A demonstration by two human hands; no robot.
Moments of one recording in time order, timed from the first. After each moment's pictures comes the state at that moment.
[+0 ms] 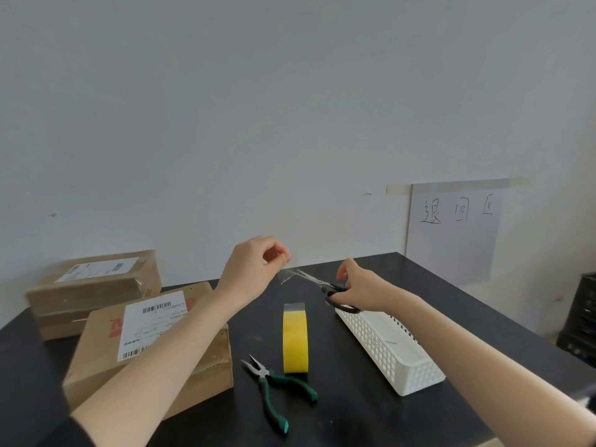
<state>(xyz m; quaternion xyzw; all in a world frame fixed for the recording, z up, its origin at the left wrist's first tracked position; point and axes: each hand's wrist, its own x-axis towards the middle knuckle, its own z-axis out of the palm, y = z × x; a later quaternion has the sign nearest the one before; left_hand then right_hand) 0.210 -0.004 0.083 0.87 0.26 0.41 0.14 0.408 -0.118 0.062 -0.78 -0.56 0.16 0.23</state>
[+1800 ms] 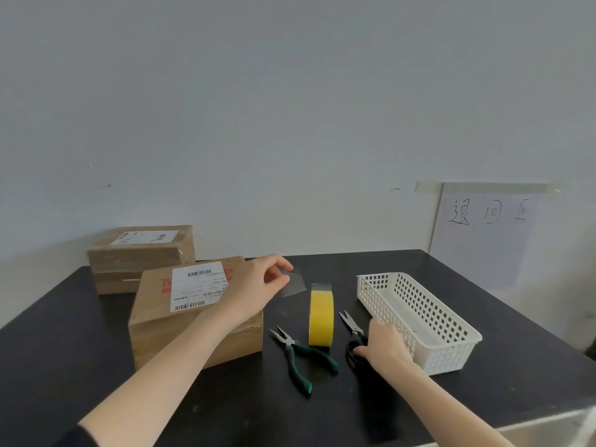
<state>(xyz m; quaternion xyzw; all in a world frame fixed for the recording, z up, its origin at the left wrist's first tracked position) 0.138 -0.026 0.035 0.85 0.30 0.36 0.22 0.357 -0.144 -0.048 -0.89 -0.43 0.07 0.15</state>
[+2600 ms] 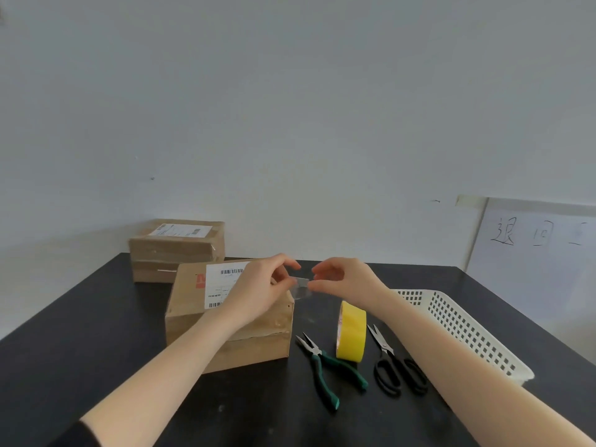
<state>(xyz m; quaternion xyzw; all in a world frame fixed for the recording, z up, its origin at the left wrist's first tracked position) 0.102 -0.011 0.036 0.84 0.33 0.38 0.21 0.292 -0.074 0.061 -0.66 -0.65 0.17 0.35</state>
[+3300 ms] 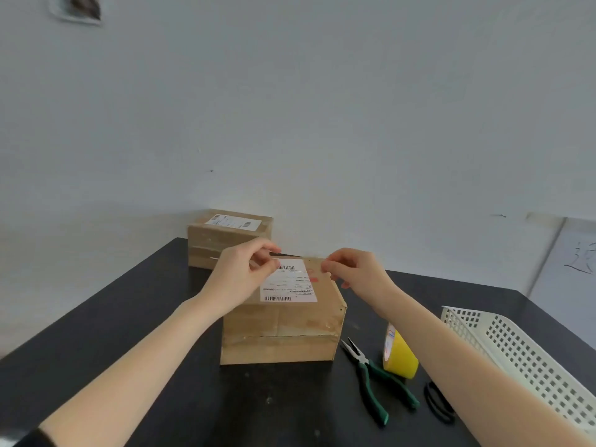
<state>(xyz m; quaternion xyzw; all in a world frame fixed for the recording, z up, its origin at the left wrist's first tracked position) -0.005 0.002 0.044 0.77 0.41 0.45 0.19 0.223 -0.032 0.064 -0.60 -0.64 0.24 0.42</state>
